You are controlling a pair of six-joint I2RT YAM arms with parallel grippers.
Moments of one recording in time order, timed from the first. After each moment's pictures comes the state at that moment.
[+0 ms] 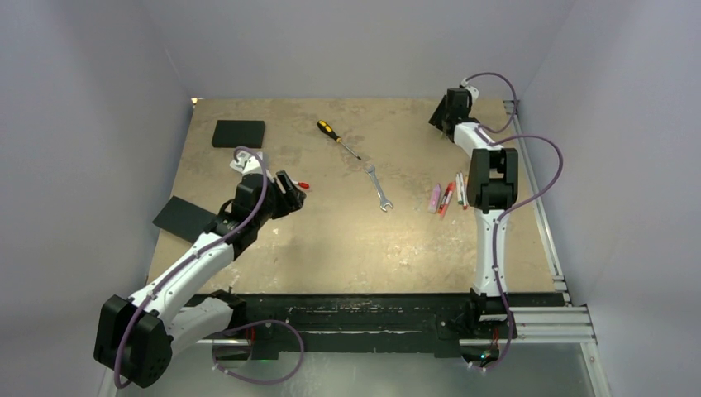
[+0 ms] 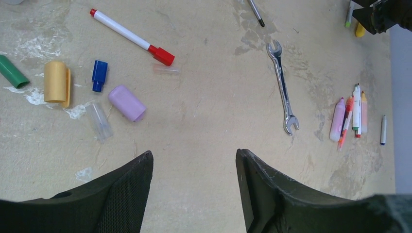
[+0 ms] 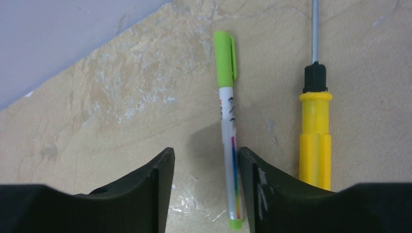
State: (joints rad) left arm -0.42 1.02 0.64 -0.16 -0.13 -0.70; right arm 0.03 2.48 2.00 -0.11 0.19 0.49
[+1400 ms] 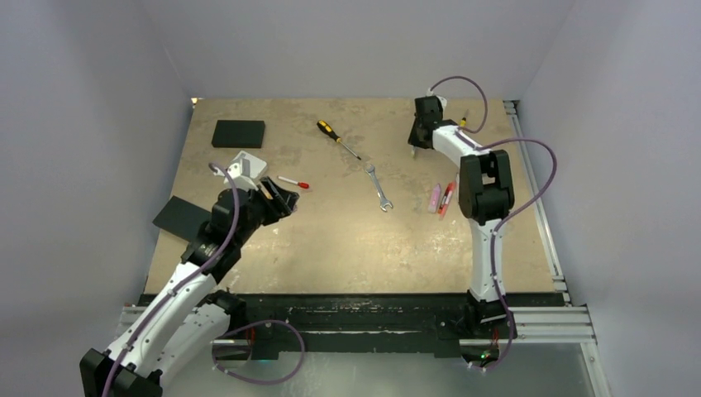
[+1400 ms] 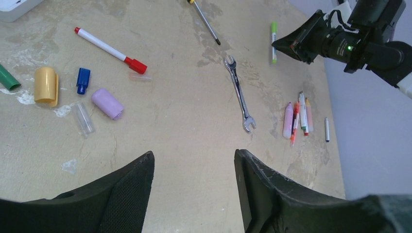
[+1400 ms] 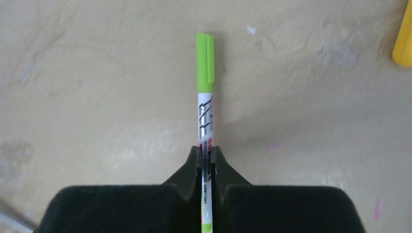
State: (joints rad) left arm -0.42 0.75 0.60 -0.22 -0.09 -0.74; right arm 0.20 2.32 1.84 -0.32 0.24 0.45
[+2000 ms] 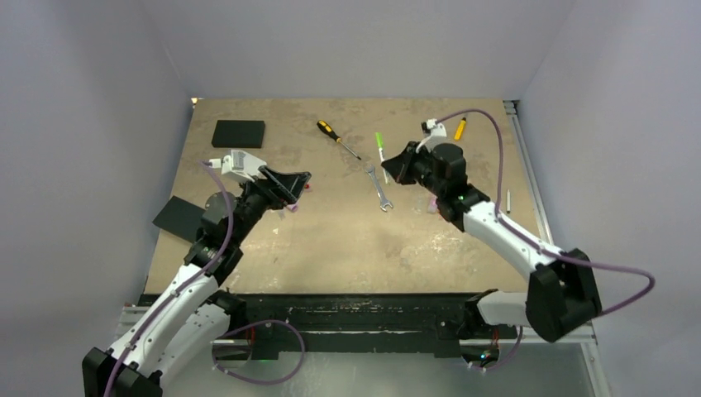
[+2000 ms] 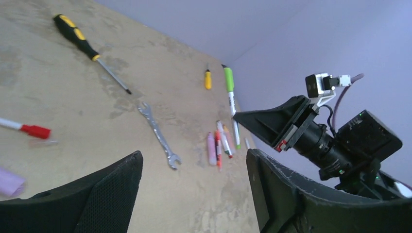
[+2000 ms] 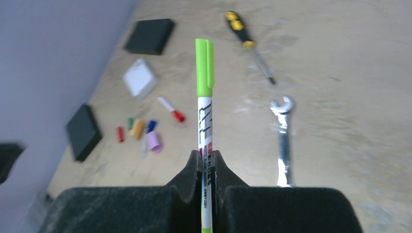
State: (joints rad) left arm -0.42 0.70 0.55 0.12 0.02 -0.79; right arm 0.41 1.36 0.92 0.13 -0.07 0.52
